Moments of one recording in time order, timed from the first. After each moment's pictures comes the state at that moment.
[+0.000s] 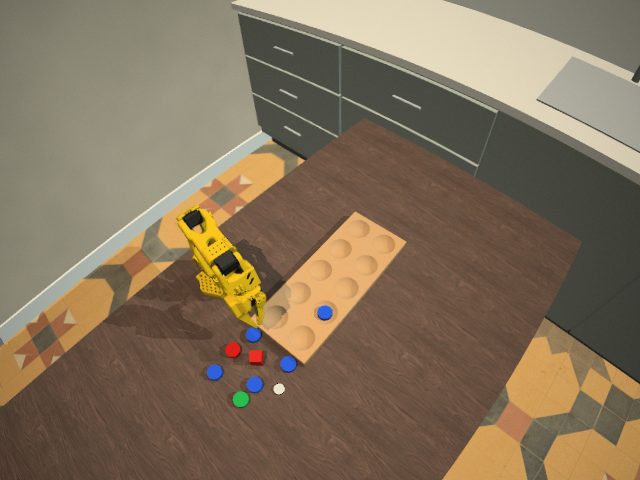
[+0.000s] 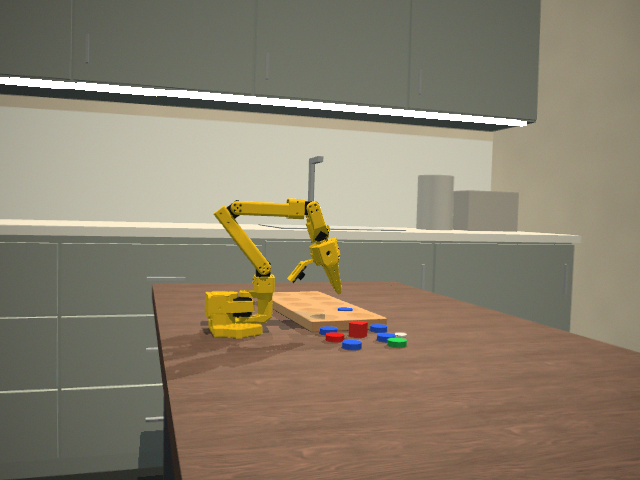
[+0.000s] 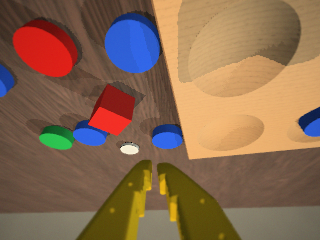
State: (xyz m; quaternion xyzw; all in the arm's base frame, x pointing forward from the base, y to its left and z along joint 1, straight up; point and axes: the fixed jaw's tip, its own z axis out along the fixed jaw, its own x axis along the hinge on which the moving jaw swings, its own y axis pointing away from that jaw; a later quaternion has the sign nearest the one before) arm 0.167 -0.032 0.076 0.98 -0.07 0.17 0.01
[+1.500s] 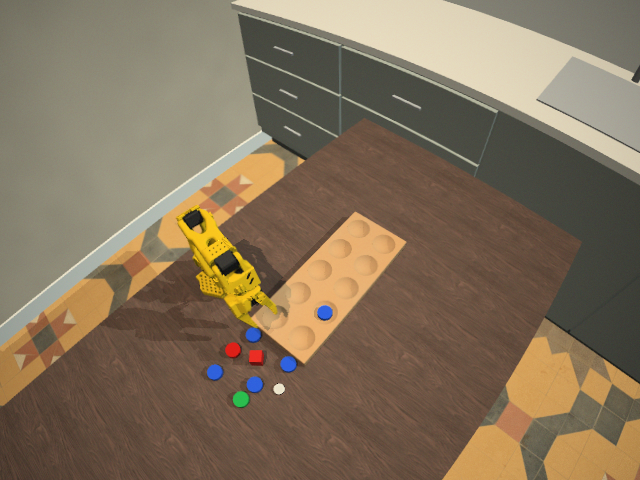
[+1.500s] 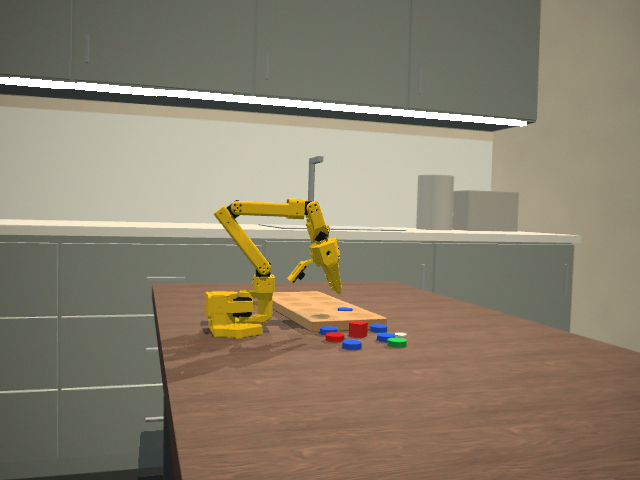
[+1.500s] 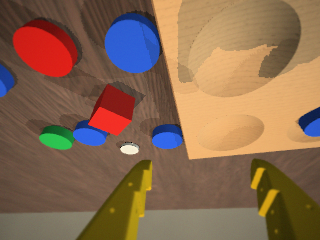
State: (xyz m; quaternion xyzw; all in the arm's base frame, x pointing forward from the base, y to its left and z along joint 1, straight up) arm 0.167 -0.032 0.076 0.98 -0.07 0.17 0.01
